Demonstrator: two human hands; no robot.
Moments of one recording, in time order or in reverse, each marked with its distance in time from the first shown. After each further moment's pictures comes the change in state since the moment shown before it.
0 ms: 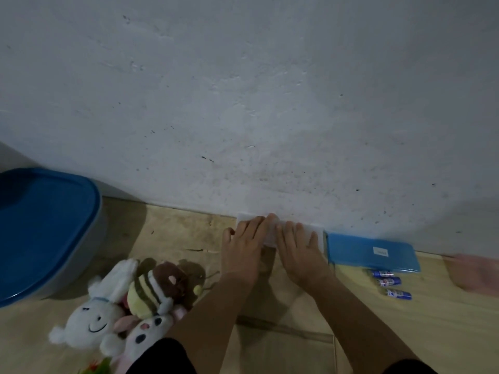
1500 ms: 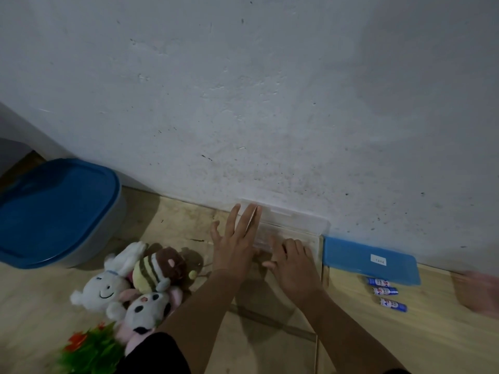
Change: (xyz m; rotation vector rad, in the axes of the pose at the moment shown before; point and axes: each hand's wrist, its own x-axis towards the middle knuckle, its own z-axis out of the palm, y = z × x) left_hand -0.011 0.007 -0.005 0.260 -0.099 -0.156; right_hand -0.016 -0.007 0.003 0.646 -0.033 0.095
